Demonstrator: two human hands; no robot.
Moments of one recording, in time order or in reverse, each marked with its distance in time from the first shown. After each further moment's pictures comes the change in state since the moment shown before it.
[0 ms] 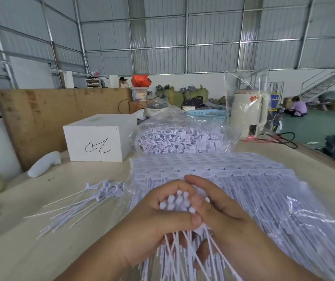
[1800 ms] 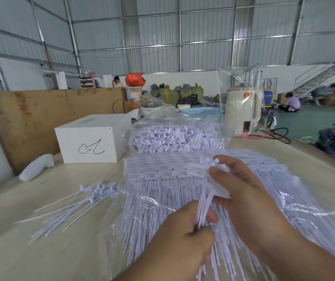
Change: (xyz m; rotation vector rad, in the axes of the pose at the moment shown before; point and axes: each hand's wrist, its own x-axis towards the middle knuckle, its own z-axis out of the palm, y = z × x) left_hand 0.002 -0.022 0.049 0.418 0.137 -0.185; right_hand 0.013 -0.009 -0.019 0.080 0.321 -0.075
